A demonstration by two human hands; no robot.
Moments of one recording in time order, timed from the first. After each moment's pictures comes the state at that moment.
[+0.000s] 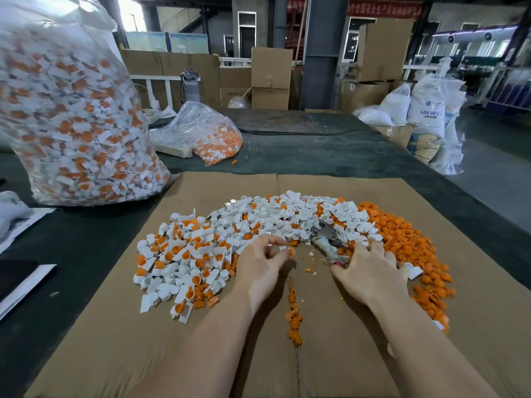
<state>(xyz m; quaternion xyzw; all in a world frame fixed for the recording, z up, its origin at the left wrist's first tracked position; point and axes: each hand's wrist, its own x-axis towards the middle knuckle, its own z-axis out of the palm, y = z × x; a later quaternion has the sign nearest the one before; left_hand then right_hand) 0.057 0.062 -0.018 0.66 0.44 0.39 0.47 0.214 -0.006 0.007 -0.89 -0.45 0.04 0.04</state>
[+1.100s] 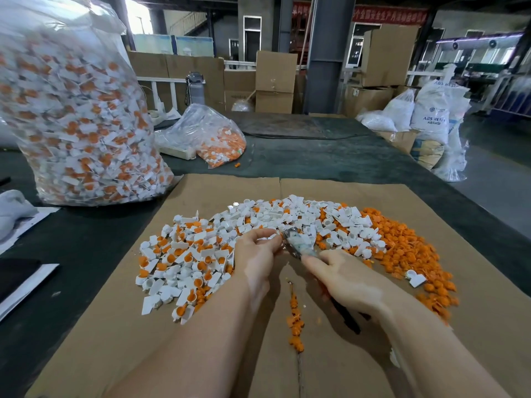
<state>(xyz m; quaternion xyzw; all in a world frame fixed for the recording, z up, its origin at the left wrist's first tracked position) 0.067 0.072 0.006 0.38 0.47 0.48 0.64 0.179 -0.014 0.048 -0.73 -0.57 0.30 0.21</state>
